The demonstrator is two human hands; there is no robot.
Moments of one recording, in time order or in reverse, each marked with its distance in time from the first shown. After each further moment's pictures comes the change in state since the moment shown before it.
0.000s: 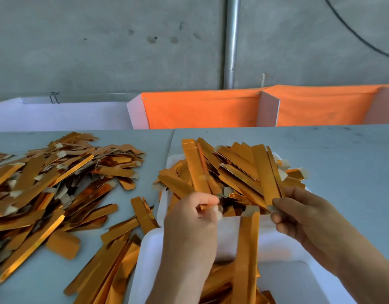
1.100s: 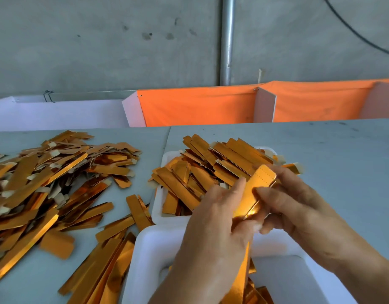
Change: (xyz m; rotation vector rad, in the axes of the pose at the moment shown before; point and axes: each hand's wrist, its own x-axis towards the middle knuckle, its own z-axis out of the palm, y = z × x) left_hand -0.013 0.009 0.009 0.245 -0.219 0.483; right_hand -0.013 -0.009 0.012 -0.021 -0.240 -0.296
